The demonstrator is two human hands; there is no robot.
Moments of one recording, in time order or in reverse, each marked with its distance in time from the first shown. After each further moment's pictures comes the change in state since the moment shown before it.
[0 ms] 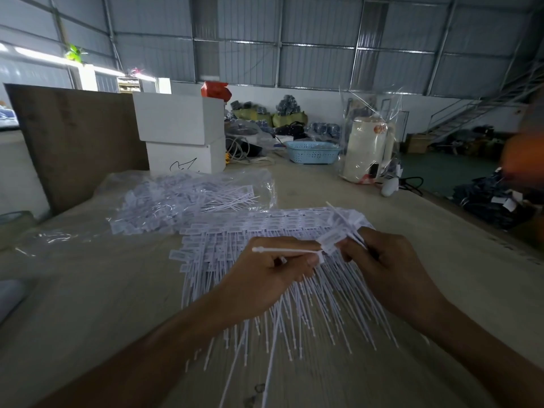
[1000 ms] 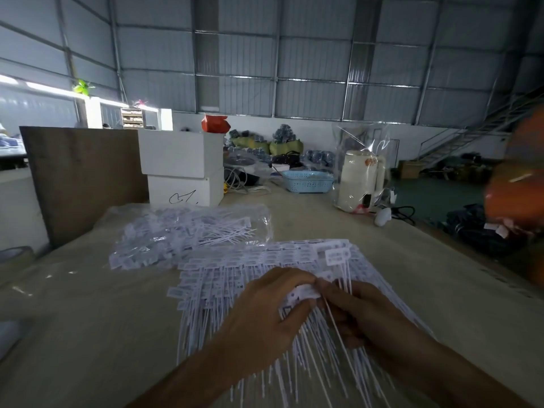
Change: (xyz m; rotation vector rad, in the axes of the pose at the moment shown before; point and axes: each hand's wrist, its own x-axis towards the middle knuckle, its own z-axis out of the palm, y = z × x) left_hand -0.001 -0.004 0.006 0.362 0.100 0.218; right_hand -0.001 -0.029 0.002 0.817 -0.318 0.688
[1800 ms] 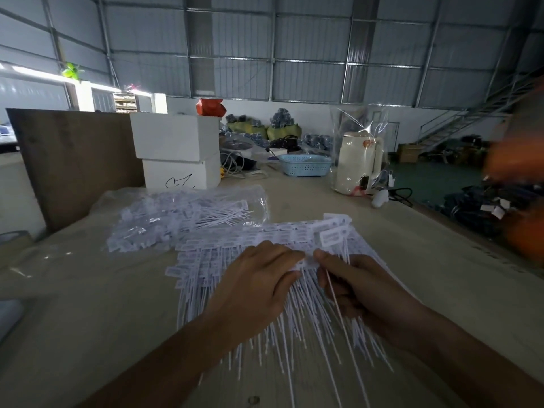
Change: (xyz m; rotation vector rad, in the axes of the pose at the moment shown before) left_hand -0.001 -0.009 -0.001 0.415 0.044 0.206; right_hand 0.006 0.006 -0.012 -0.095 -0.019 -0.021
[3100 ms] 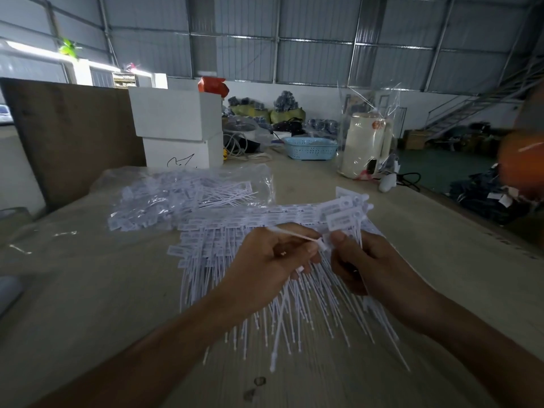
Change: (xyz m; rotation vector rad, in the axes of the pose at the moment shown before) left_hand 0.009 0.013 -0.008 -0.945 -0.104 -0.505; right_hand -0.004 0.001 0.004 -0.235 0.005 -0.282
